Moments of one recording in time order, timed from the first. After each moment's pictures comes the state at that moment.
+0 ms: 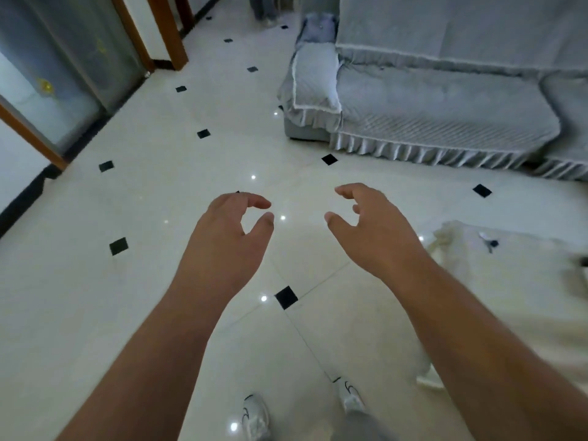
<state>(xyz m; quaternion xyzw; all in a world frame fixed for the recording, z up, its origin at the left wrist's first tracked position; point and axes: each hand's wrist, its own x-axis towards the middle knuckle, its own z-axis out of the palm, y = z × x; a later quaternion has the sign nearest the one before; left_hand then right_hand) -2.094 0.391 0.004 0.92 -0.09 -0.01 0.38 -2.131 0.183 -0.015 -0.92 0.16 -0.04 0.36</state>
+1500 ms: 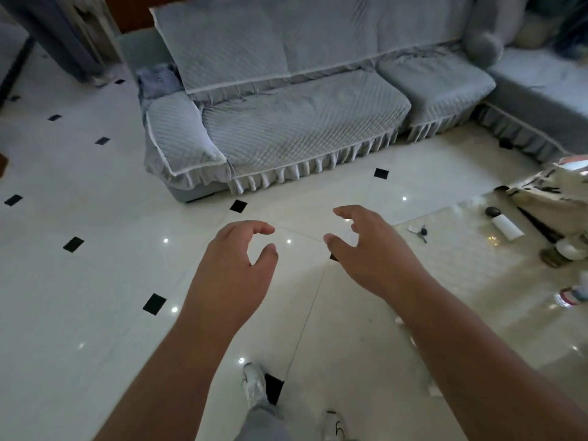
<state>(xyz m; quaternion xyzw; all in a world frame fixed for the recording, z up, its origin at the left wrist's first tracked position) -1.840 0.171 -0.011 0.85 -0.36 -0.11 0.37 -1.978 0.008 -0.027 -0.84 0.41 -0.12 0.35</state>
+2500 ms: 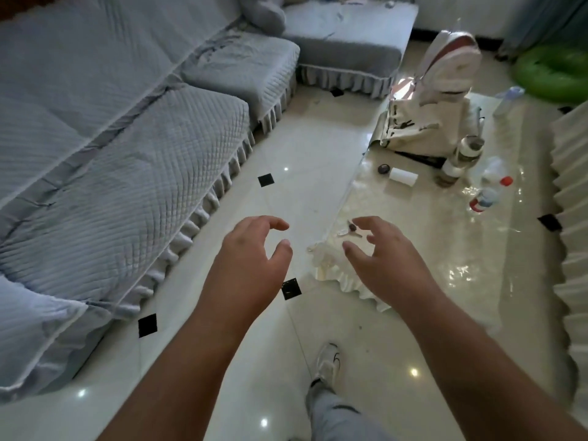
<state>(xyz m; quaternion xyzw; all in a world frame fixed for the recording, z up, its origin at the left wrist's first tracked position) -1.706 -0.233 -0.047 0.66 -0.67 -0.23 0.24 -1.917 -0.238 -0.092 -0.58 0.72 -0.26 0.29</state>
